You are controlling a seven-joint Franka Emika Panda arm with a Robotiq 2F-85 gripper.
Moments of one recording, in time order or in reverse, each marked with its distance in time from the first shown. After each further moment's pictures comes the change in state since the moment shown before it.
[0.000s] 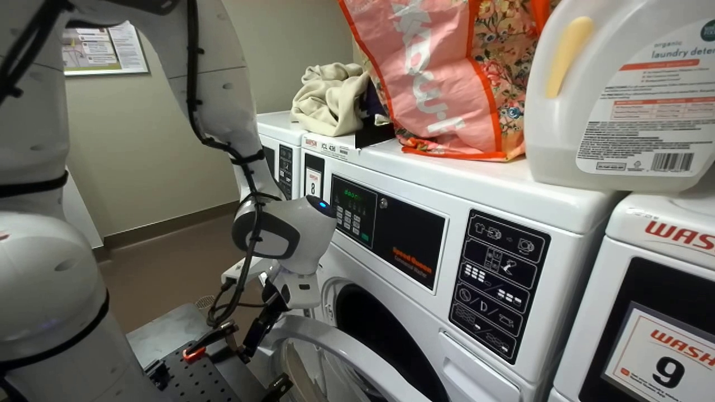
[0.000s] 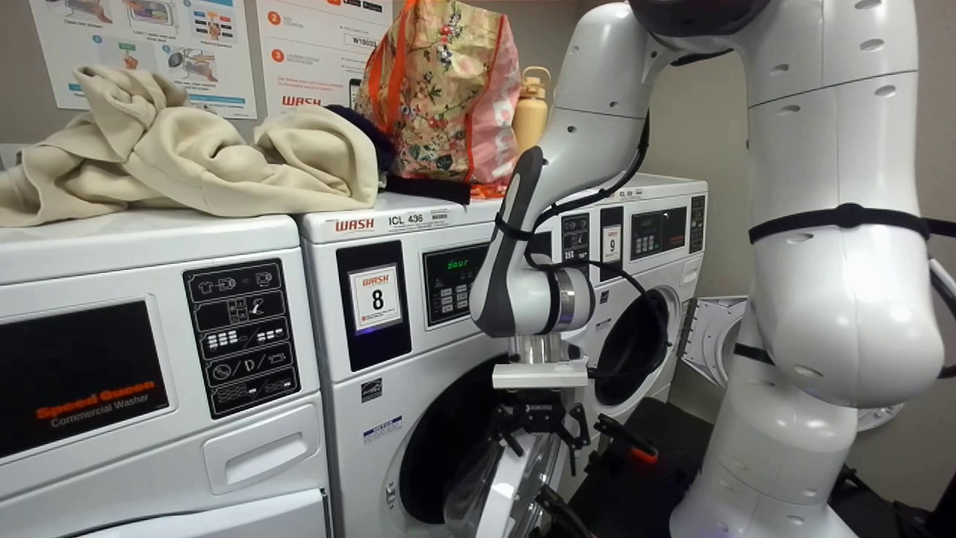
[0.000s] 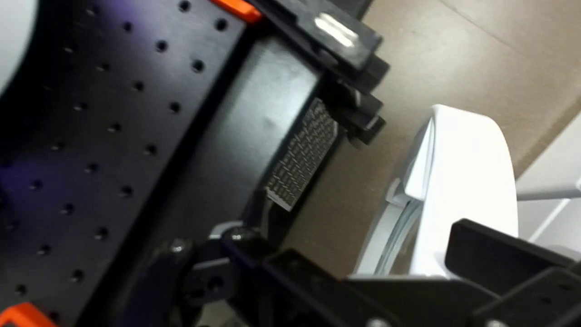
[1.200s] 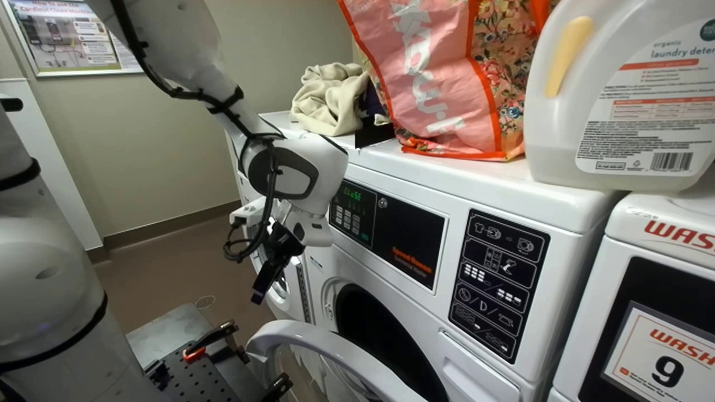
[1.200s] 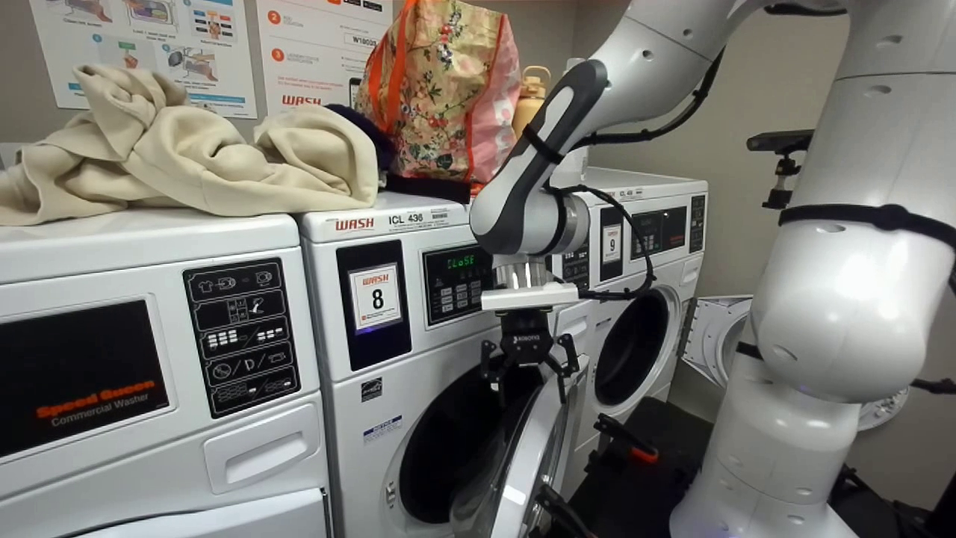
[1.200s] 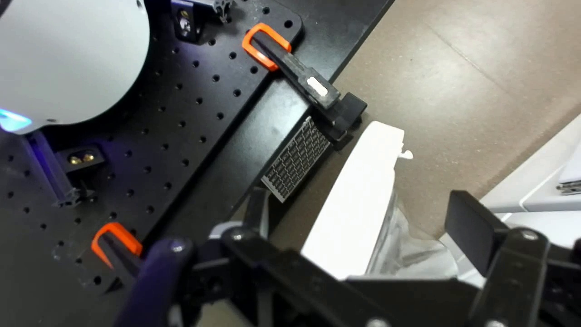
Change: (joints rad) arm -0.094 -0.322 0.032 0.068 -0.290 -0.355 0.178
